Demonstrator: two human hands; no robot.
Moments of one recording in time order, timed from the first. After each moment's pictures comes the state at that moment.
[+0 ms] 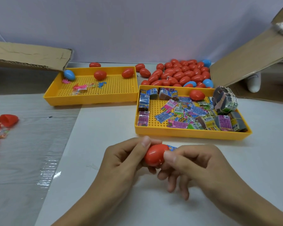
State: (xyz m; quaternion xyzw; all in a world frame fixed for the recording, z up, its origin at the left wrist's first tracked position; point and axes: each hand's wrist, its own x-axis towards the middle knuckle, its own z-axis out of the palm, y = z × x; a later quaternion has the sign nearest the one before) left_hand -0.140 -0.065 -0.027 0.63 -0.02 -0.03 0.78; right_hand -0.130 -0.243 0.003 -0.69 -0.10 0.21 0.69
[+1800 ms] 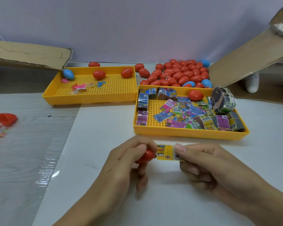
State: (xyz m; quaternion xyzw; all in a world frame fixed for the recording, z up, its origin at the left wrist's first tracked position) left_hand -0.146 -0.061 -0.022 0.65 -0.03 -0.08 0.75; right_hand -0.124 -0.263 0.005 -0.66 -0.01 0.31 0.69
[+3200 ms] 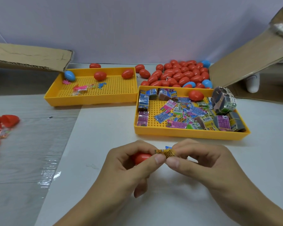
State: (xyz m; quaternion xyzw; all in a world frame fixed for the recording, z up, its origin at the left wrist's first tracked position) left_hand -0.148 -0.062 -0.022 0.64 -0.03 -0.08 0.77; right_hand -0.134 -0.252 -0.005 -0.70 -0.13 0.10 0.69
